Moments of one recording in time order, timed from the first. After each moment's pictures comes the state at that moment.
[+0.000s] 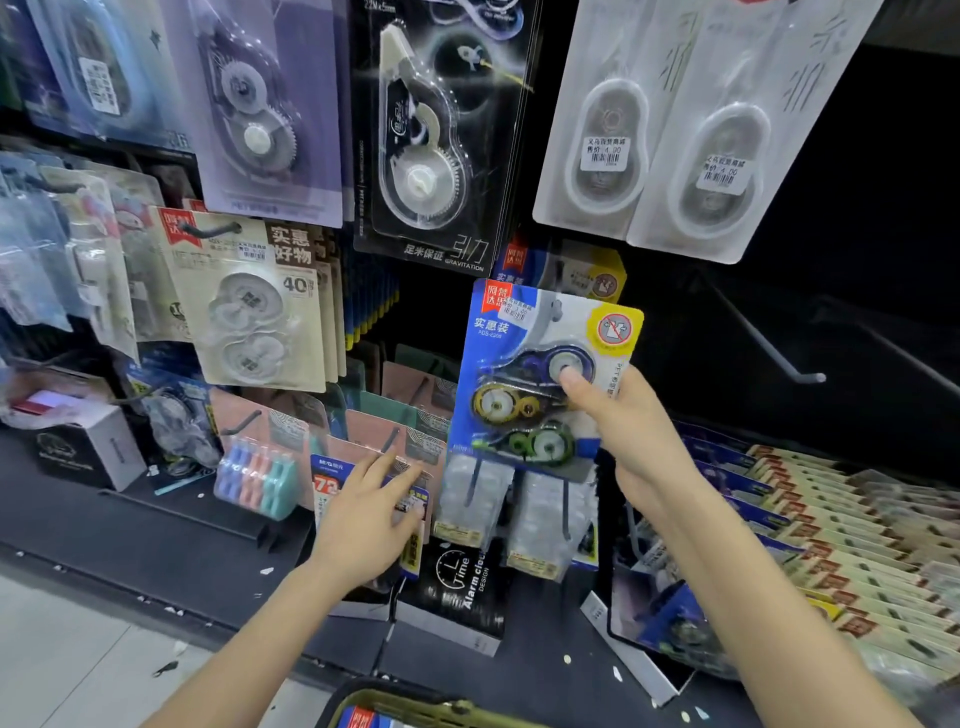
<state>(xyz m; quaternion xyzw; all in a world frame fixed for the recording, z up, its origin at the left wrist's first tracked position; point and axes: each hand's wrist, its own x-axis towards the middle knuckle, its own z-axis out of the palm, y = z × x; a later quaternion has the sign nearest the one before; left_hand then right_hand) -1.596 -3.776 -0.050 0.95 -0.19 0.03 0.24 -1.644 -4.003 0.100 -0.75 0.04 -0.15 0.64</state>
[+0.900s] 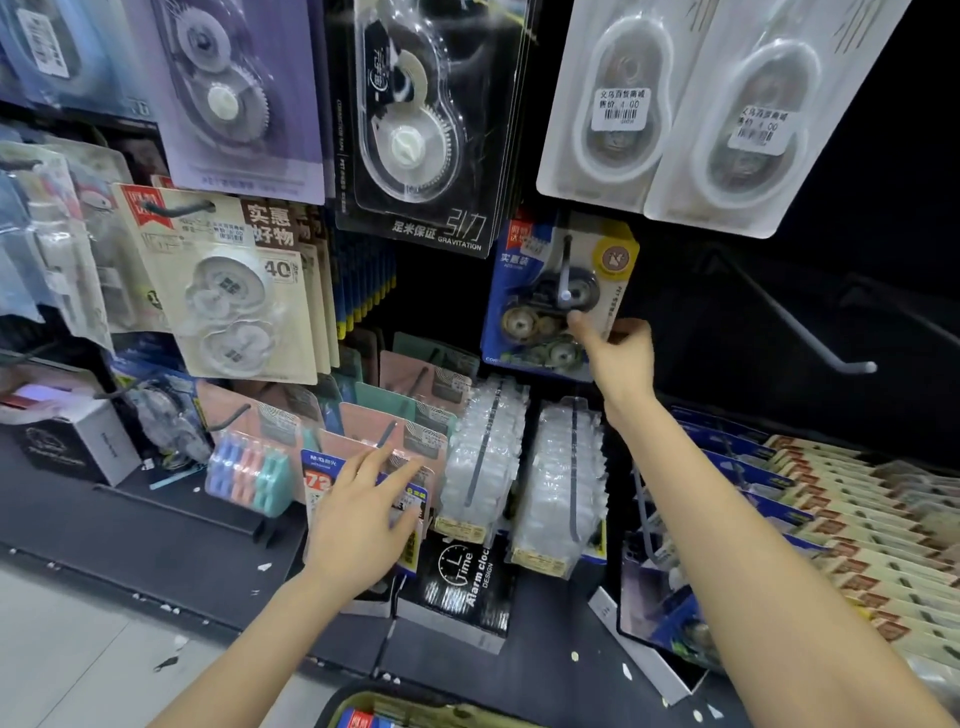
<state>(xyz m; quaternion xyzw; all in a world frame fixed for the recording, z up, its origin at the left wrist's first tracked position) -1.586 -3.776 -0.068 0.95 -0.20 0.11 0.21 -1.538 -4.043 0.070 -0.75 0.21 -0.25 0.57</state>
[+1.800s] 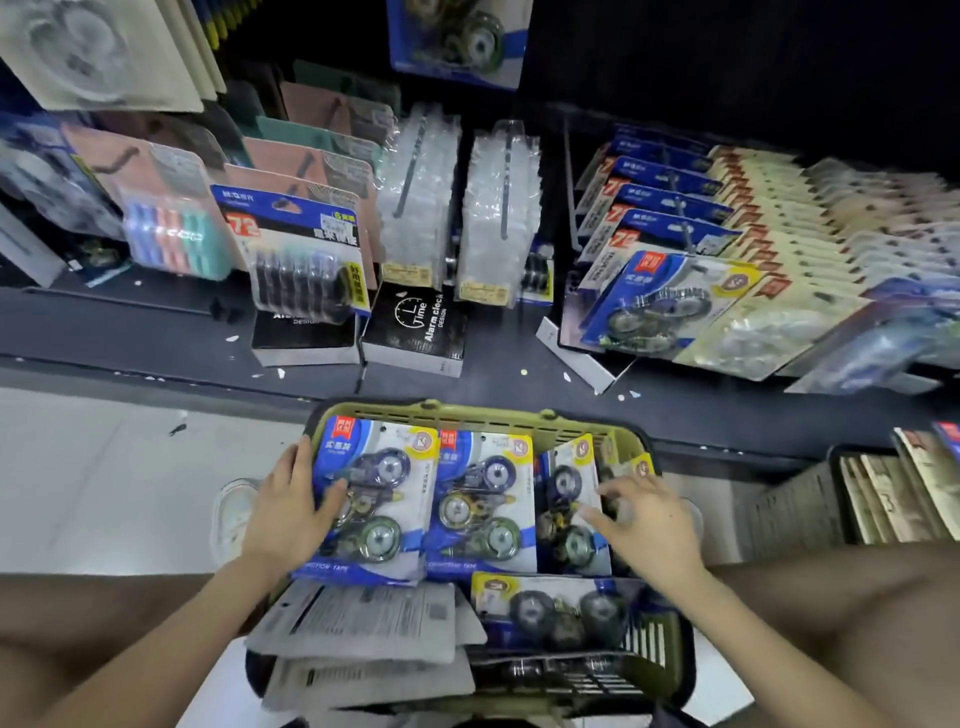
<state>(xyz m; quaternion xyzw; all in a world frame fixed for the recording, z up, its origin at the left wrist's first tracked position) -1.783 -3.708 -0.209 0.96 -0.06 -0.16 0.23 -1.931 -4.061 -0.148 -0.98 0.19 -0.01 0.10</state>
